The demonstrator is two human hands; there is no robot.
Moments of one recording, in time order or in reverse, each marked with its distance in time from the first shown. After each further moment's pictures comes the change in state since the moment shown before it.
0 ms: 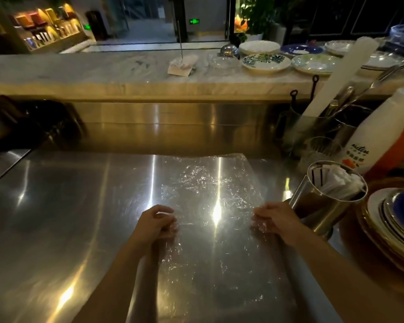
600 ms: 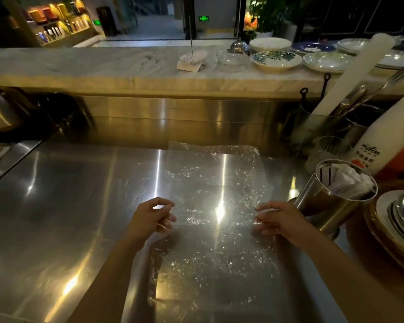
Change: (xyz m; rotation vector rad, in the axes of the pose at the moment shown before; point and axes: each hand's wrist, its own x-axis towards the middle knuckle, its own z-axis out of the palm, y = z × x) left_hand -0.019 0.013 -0.016 0.100 0.006 0.135; right_hand -0.002 0.006 -0.007 -0.084 -0.195 -0.066
